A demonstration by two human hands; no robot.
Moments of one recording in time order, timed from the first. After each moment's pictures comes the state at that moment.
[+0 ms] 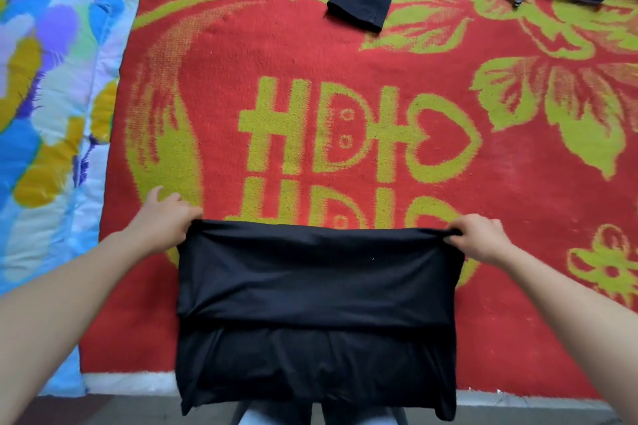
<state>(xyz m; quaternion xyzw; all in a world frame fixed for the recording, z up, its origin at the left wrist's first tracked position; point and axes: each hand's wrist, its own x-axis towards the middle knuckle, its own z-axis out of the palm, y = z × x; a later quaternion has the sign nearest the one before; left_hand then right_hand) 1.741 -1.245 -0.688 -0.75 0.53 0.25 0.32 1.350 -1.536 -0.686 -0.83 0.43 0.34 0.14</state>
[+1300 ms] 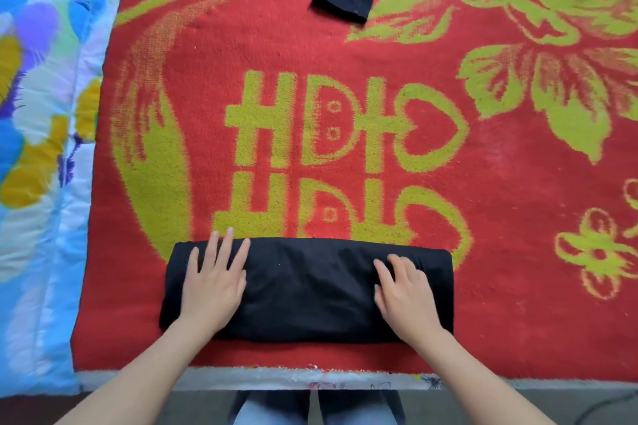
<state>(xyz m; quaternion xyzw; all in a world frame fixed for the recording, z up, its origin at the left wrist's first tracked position) 1.603 -1.195 -0.721 -0.85 0.51 0.13 0.08 1.333 -1.384 -0.719 -0.94 0.33 0.08 0.06</state>
